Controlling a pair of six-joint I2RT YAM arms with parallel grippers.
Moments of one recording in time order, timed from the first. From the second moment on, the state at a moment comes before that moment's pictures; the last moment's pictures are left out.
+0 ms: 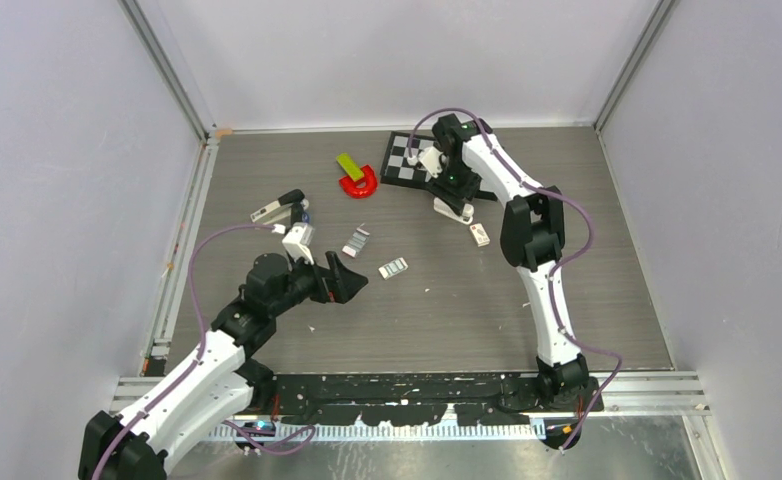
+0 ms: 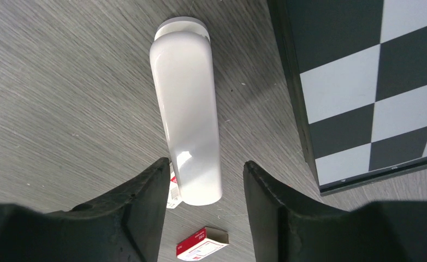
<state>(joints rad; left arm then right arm) -0.51 0.71 0.38 -0.02 0.25 -0.57 0.38 2.41 2.27 -1.25 0.03 -0.60</state>
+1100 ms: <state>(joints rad) -0.51 0.60 0.27 0.12 0.33 -0.69 0.38 1.97 1.93 -1.07 -0.28 -0.40</state>
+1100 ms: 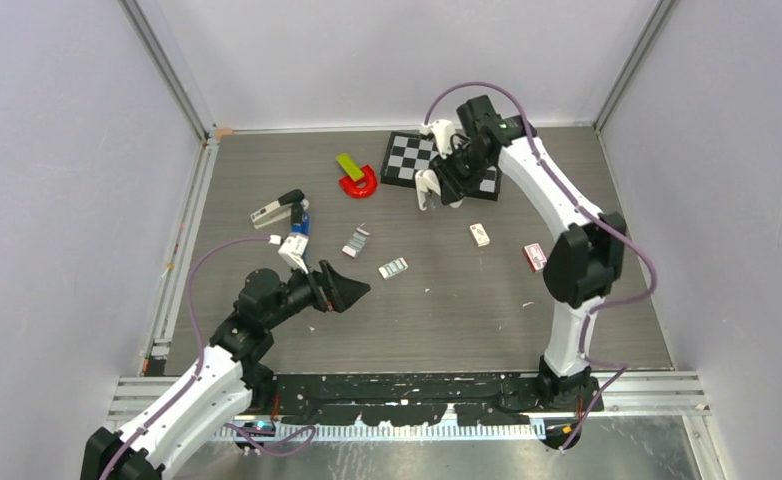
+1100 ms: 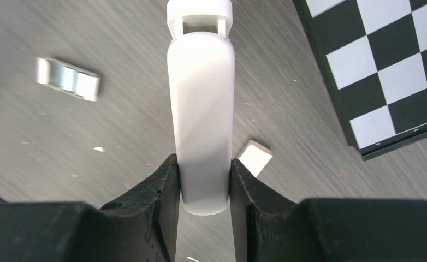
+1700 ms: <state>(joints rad) -0.51 0.60 0.15 0.48 0.39 -0.73 0.38 1.54 1.39 -0.95 -0.61 -0.34</state>
